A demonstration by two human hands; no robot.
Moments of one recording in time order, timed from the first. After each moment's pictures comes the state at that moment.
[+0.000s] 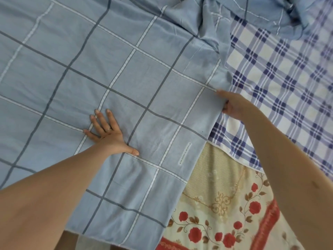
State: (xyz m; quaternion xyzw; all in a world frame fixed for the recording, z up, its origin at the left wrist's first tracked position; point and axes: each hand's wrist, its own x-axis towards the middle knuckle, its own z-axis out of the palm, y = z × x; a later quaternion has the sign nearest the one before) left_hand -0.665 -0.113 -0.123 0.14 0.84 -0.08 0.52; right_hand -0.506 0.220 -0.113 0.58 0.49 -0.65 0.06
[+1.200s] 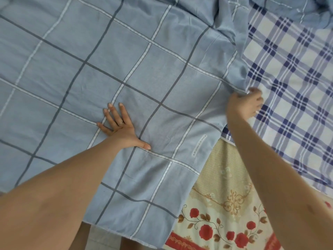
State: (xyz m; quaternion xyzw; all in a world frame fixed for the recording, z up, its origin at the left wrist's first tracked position) left_hand -0.663 -0.119 -0.125 0.16 0.83 -0.06 0.52; right_hand -0.524 0.147 -0.122 0.73 0.63 -0.23 -0.13
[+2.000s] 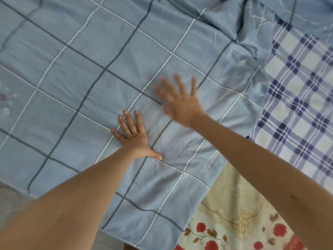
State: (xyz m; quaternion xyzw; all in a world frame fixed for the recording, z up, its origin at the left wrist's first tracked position) left_hand -0.670 -0.119 -0.128 0.17 0.84 -0.06 0.52; right_hand -0.641 0.063 -0.143 0.03 0.99 -0.03 0.13
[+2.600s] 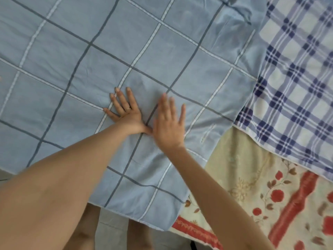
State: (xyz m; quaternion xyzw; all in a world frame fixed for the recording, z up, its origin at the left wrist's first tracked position) left_hand -0.662 -0.121 -0.141 0.17 0.86 -0.07 0.47; right_hand -0.547 -0.058 -0.156 0.29 0.94 -0.10 0.13
